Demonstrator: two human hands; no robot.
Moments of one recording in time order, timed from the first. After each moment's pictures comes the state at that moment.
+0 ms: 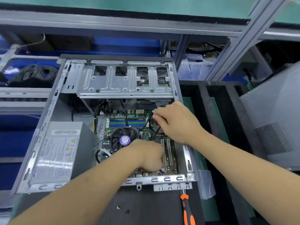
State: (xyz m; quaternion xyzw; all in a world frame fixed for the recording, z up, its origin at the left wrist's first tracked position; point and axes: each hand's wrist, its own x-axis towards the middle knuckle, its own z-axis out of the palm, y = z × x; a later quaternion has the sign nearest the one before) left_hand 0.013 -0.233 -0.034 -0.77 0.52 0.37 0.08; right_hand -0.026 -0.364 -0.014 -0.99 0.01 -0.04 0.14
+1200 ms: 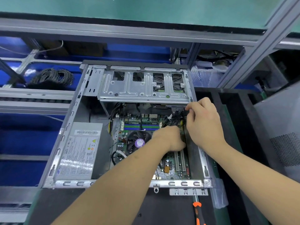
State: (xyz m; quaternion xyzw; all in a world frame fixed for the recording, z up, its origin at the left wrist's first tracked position) left_hand 0.038 -0.277 -0.069 -0.85 0.37 0.35 -0.12; right_hand -0.033 -0.366 -0.023 -0.94 0.25 -0.19 0.15
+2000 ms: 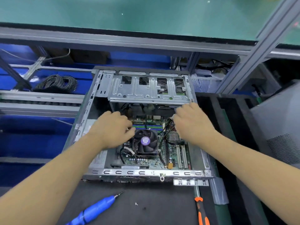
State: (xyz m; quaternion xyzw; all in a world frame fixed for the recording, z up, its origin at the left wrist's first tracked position) left_hand 0.109 -0.113 -0.021 -0.88 0.48 0.04 0.03; right_hand -0.022 -0.351 -0.016 -0.97 -0.07 -0.06 -0.21
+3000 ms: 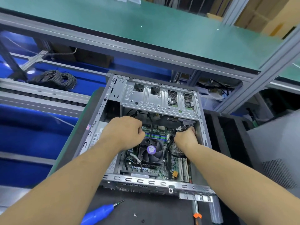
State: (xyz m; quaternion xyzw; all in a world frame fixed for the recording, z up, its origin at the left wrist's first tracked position) left_hand 0.120 -0.119 -0.042 -0.92 0.38 0.02 -0.10; right_hand 0.032 -0.350 -0.093 -0.86 0.05 0.30 -0.41
